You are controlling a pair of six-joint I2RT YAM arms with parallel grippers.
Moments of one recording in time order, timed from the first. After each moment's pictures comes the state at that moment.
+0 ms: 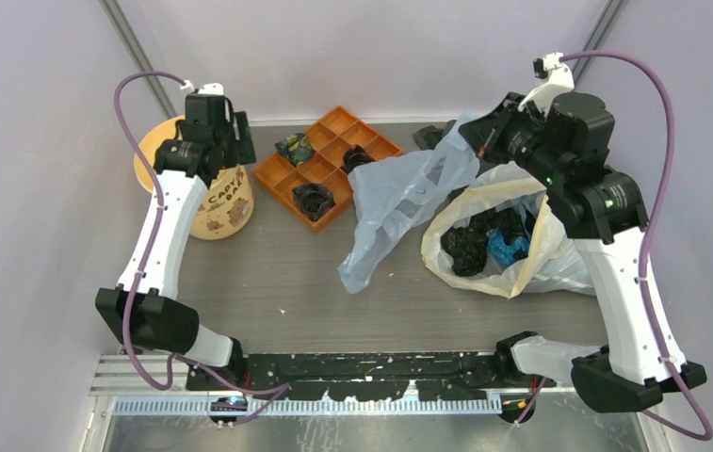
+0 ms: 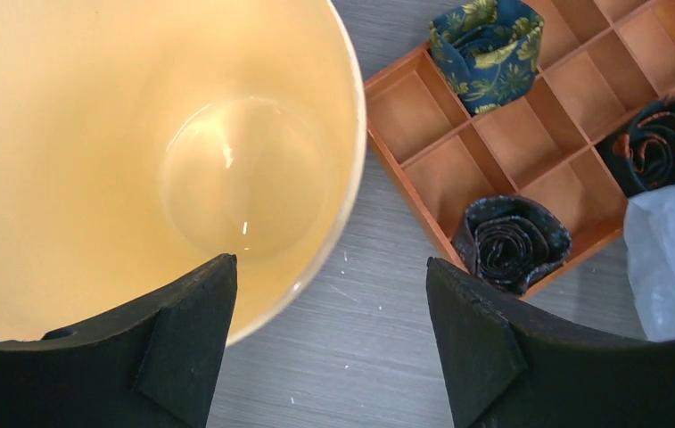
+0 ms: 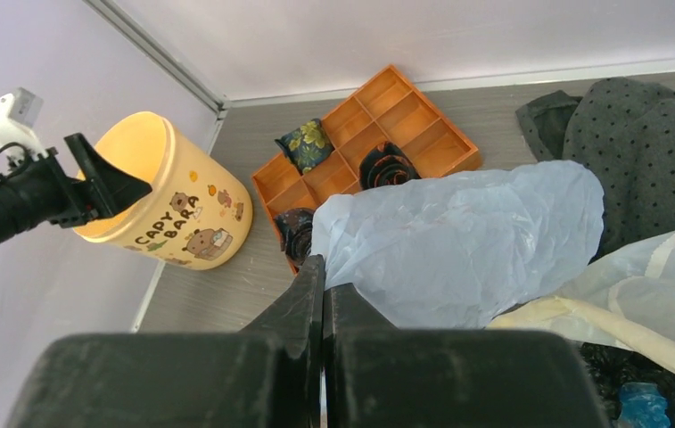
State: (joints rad) left arm -0.16 1.45 1.63 -0.84 -0.30 -0.22; right arm 0.34 1.19 1.74 -0.75 -0.08 0.46
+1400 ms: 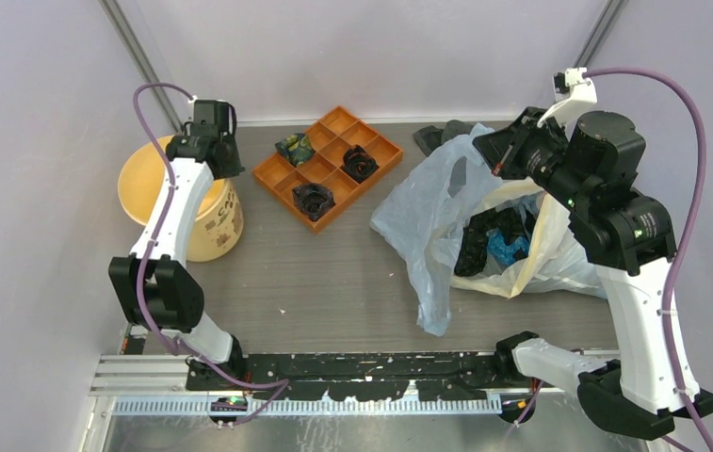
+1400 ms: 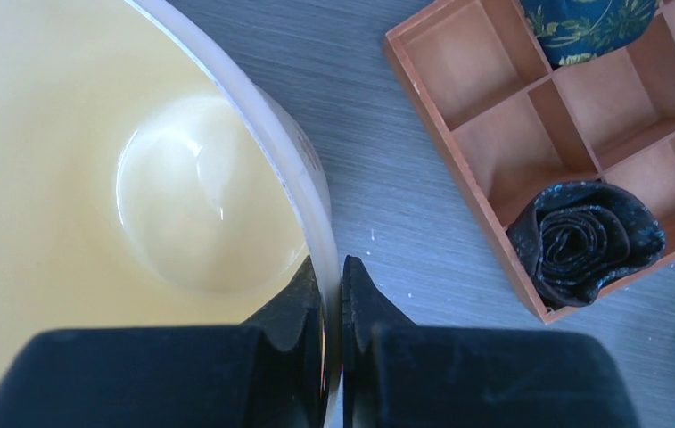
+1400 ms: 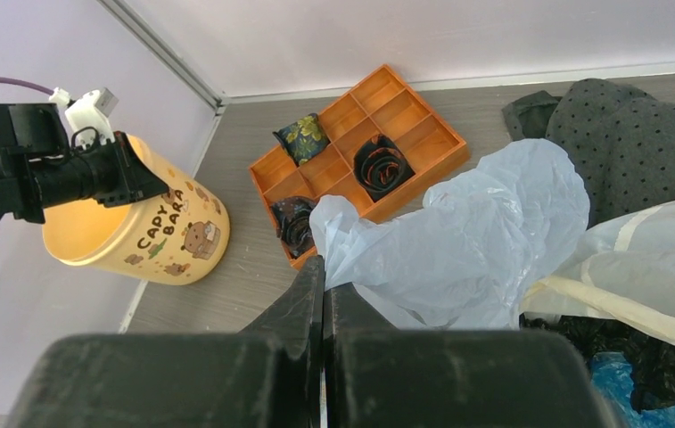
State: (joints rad) left arm -0.07 1.60 1.60 -0.84 -0.25 -0.21; right arm 0.34 1.08 1.75 -0.84 -0.07 0.42
